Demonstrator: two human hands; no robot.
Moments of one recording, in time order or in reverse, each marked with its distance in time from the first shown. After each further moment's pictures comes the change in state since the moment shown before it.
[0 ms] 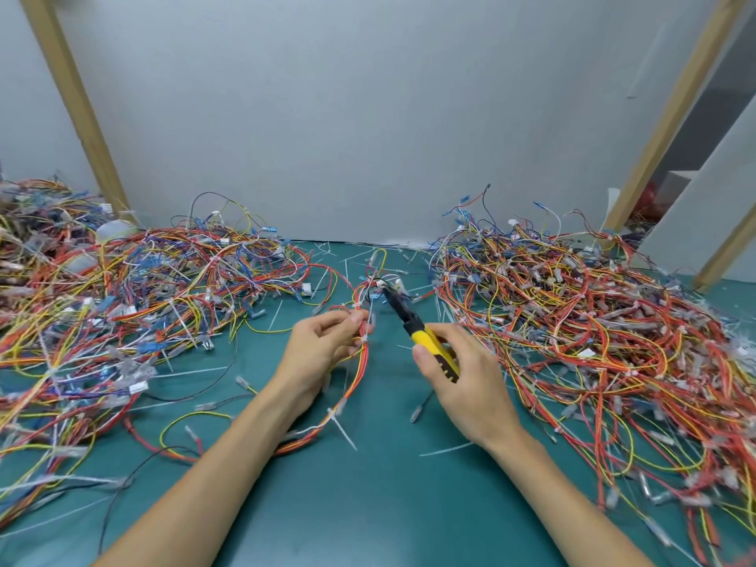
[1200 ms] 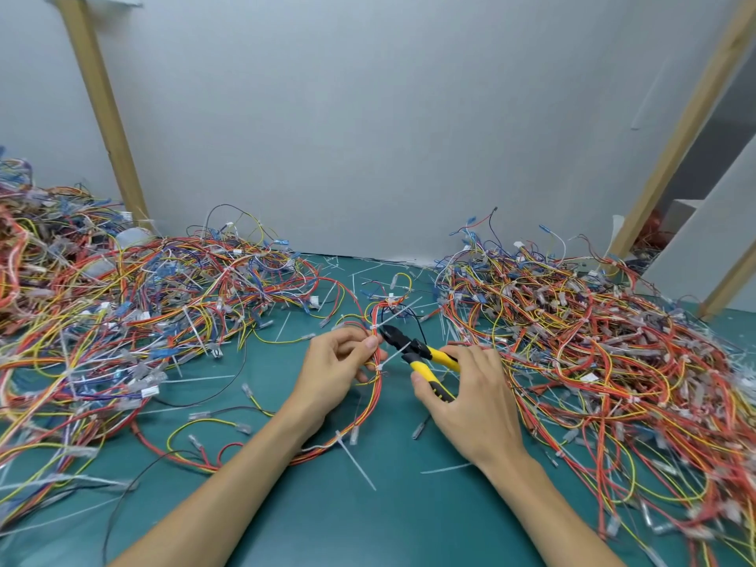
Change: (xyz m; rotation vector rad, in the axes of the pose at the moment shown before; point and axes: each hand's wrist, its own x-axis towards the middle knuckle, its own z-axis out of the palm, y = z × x) left_hand -0.005 -0.009 0.007 0.250 0.011 0.167; right_hand 0.000 0.006 0.004 -0.399 0.096 0.001
